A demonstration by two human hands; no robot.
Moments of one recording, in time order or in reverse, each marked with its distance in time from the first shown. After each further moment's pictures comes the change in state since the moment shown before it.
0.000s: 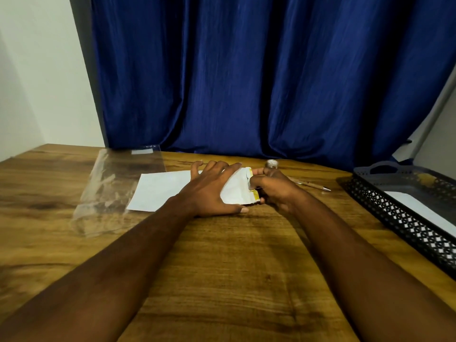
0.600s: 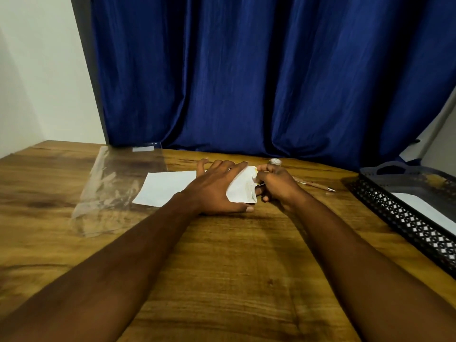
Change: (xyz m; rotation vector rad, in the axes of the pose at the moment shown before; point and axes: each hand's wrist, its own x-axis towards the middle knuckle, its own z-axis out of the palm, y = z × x) left_hand 0.012 0.003 0.004 0.021 -0.024 0.015; right_hand 0.005 0.001 0.001 0.014 0.092 -0.040
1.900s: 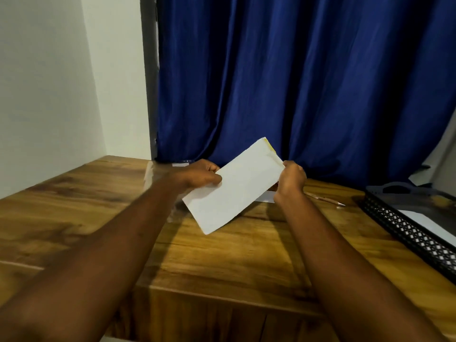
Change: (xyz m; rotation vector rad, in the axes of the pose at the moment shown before) left_hand -0.083 -0.040 -0.107 -0.706 -0.037 -0.485; right_hand -0.059 -0.061 0.050 0.596 0.397 -0.051
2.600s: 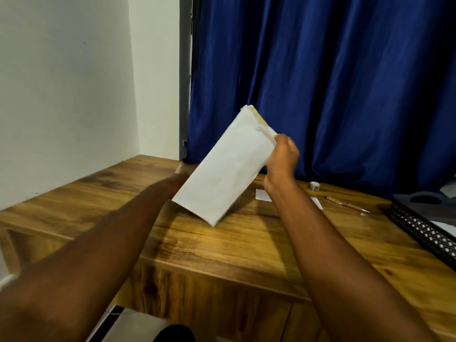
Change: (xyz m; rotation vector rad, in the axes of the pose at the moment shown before) left_hand -0.053 -0.083 -0.066 0.179 0.147 -0.300; right_hand -0.093 -0.015 0.075 0.130 -0.259 -0.225
